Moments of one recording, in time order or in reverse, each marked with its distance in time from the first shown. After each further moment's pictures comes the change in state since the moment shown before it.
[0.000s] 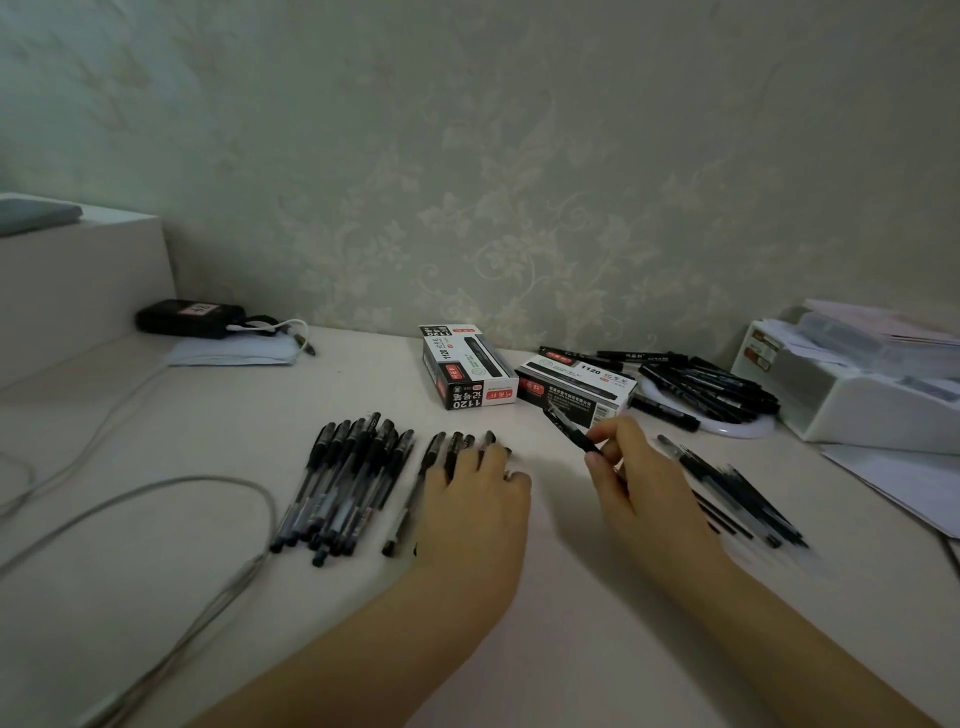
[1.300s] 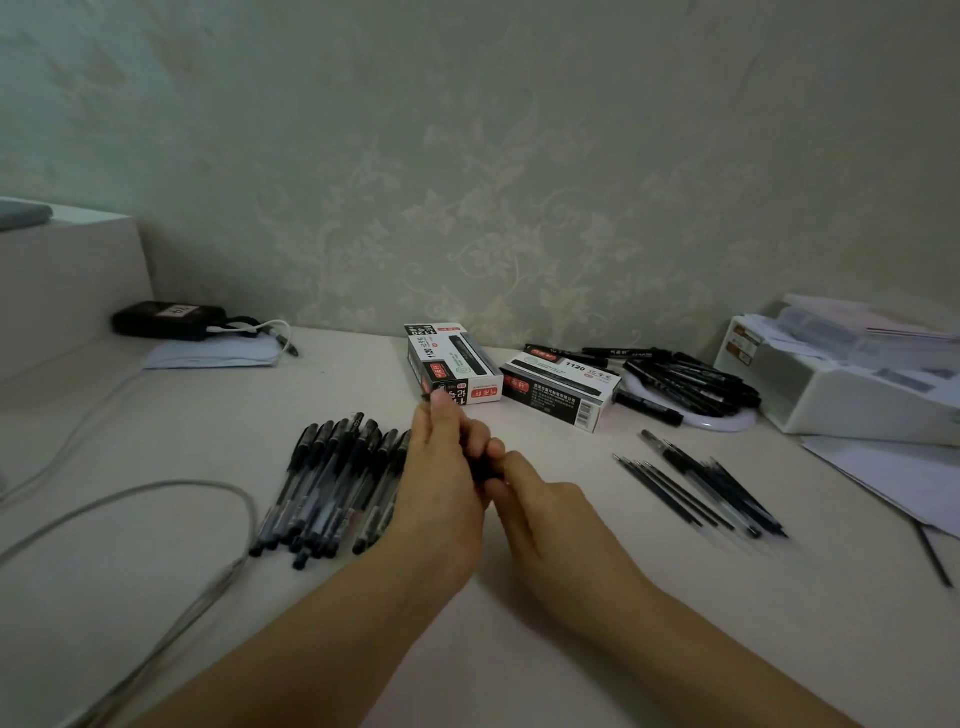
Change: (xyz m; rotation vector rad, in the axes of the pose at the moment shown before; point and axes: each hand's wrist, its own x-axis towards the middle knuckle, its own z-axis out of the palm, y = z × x) left_hand 0.013 -0.004 -0.015 -2.257 0.175 -0.486; right_hand -0.017 -0.055 0.024 0.046 -0.283 -0.121
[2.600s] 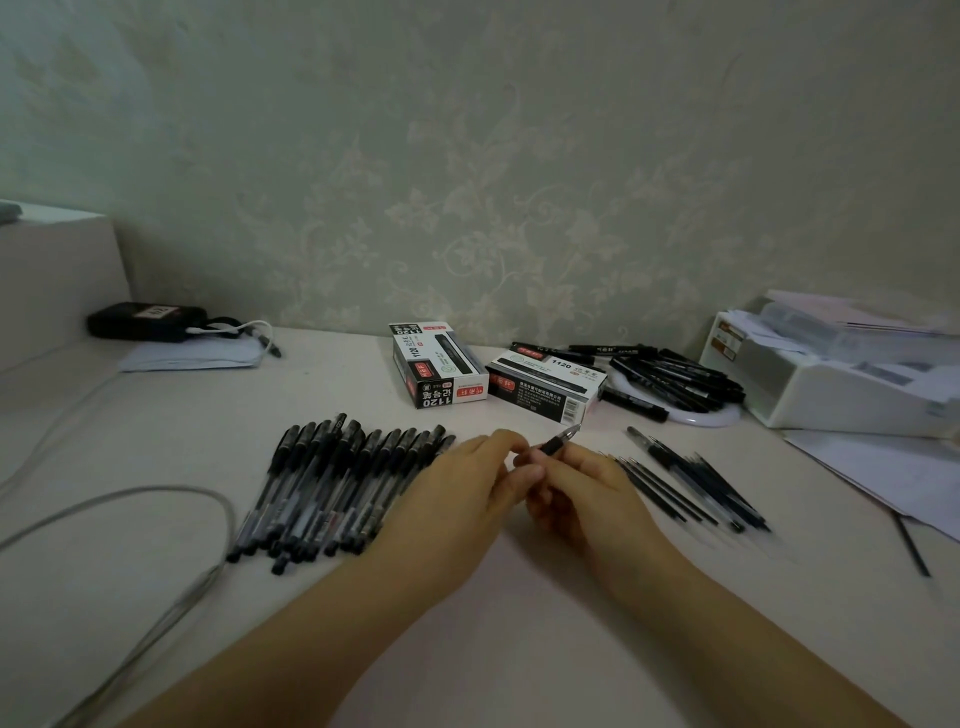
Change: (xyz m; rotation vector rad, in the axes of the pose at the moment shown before) left_hand 0.004 -0.009 -0.017 1.459 -0.454 0.583; right_hand 0.005 0.033 -0.018 0.973 0.162 0.495
